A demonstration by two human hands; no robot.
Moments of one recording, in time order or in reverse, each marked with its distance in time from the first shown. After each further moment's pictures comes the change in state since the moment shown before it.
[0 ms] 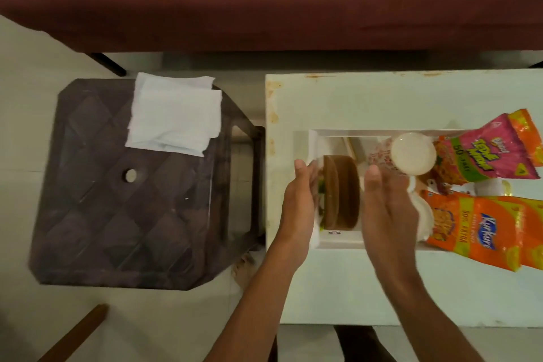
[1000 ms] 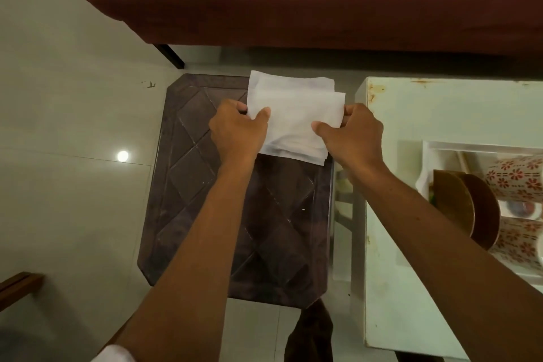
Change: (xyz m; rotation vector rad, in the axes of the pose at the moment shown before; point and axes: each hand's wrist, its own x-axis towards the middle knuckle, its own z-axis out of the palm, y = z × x) left_hand 0.072 0.143 -0.246 0.622 0.735 0.325; right_hand 0.032 -0.102 0.235 -0.260 -0.176 -0.018
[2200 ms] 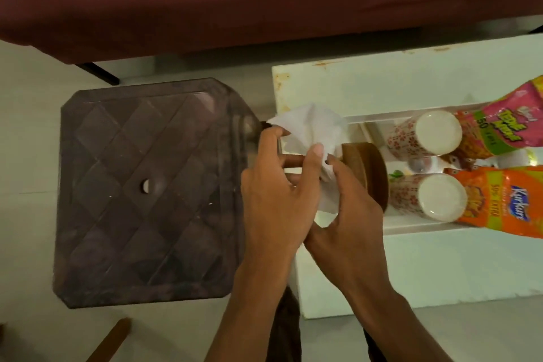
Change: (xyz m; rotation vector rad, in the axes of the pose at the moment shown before) left_hand -0.220 0.070 0.062 -0.160 -0.347 0.299; right_hand -0.120 0.099 -0.134 0.120 0.007 -0.171
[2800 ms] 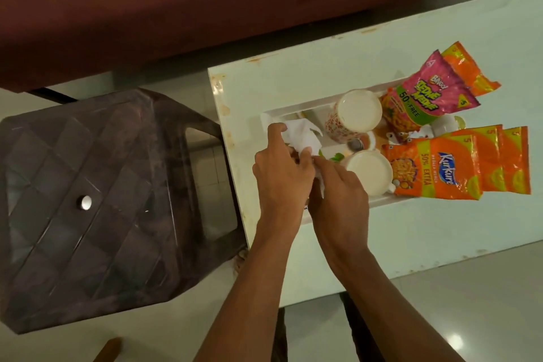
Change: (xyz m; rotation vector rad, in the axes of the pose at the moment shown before) left_hand -0.005 -0.001 0.132 0.311 -0.084 -0.059; right_hand 0.017 0.109 -0.053 -0.457 0.147 -0.007
